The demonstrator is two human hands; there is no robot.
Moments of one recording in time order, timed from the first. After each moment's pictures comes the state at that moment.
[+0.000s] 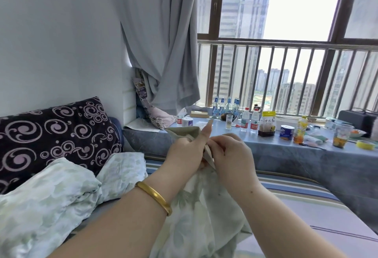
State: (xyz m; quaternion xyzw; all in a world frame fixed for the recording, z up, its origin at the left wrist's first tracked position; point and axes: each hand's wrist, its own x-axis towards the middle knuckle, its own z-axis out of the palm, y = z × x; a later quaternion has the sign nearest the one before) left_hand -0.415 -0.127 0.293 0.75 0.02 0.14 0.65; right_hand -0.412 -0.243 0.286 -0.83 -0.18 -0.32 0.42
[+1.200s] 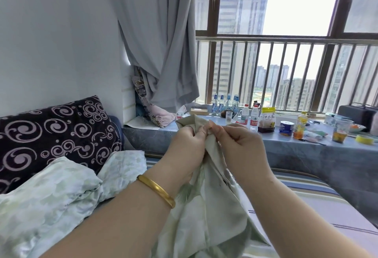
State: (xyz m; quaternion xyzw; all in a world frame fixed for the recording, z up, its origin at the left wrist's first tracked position) left_hand -0.420 -0.137 0.299 0.70 -0.03 0.16 0.69; right_hand -0.425 -0.256 0.300 -0.73 -0.20 -0.28 0.59
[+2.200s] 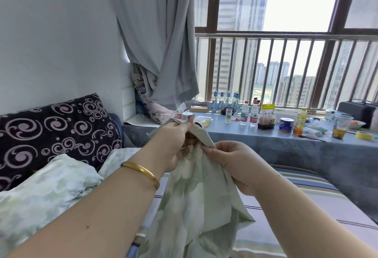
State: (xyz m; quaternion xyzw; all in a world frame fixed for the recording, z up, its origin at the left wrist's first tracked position) left_hand -0.407 -0.109 0.304 0.63 0.04 0.07 0.77; right_hand -0.418 -0.267 0.283 -0.72 -0.11 0.10 0.67
